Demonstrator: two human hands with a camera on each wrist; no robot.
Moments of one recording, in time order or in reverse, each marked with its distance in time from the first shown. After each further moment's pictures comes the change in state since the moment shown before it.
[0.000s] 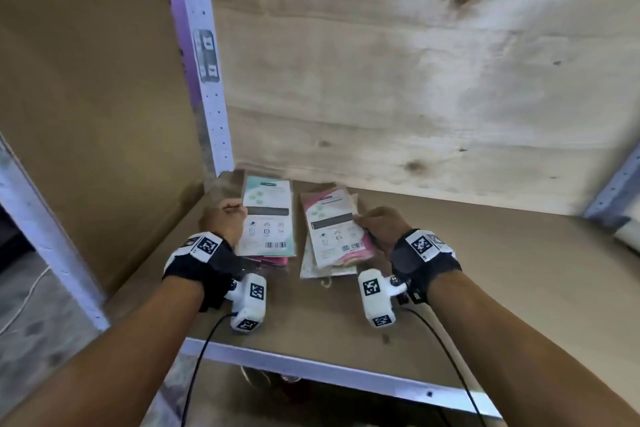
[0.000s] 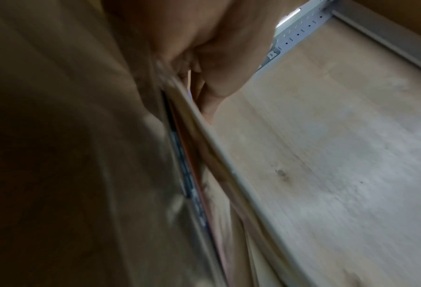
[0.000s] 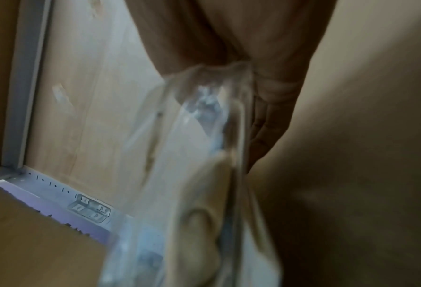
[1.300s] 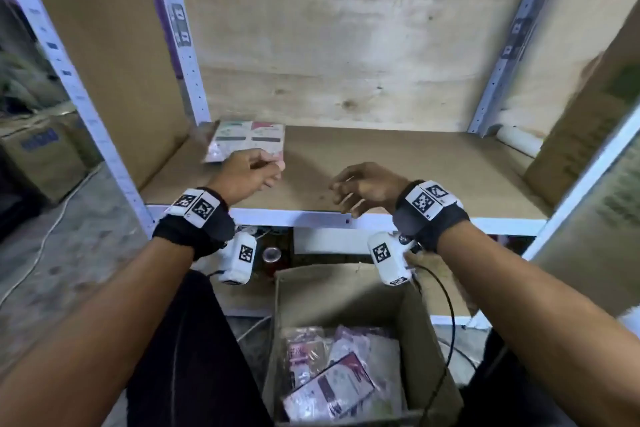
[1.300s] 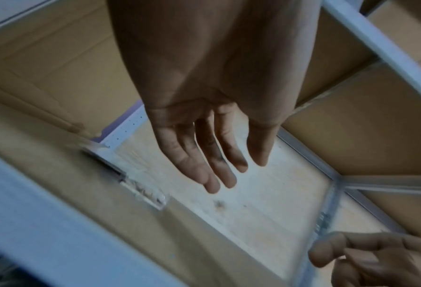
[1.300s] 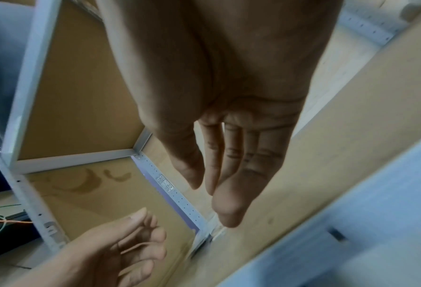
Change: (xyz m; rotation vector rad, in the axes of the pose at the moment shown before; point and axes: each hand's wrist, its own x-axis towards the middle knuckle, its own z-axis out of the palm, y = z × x) left_hand -0.247 0.060 -0.080 -0.086 -0.585 0.350; right_hand -0.260 0.035 -0.079 -0.160 -0.313 -0.151
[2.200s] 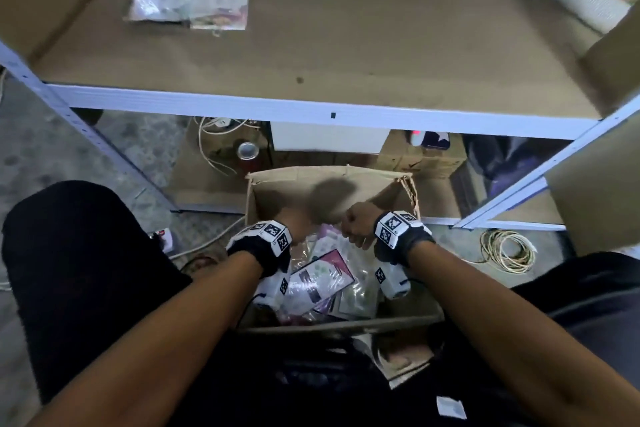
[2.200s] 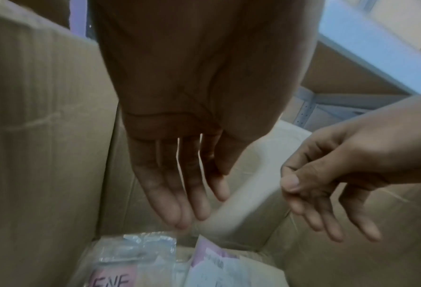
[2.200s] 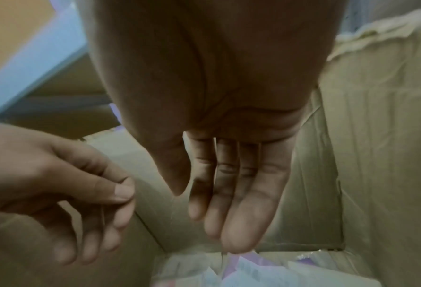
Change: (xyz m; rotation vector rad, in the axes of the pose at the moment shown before) left_hand -0.083 -0.191 0.214 0.611 -0.607 -0.497; right_hand 0.021 0.279 0.068 -0.411 -0.273 0.516
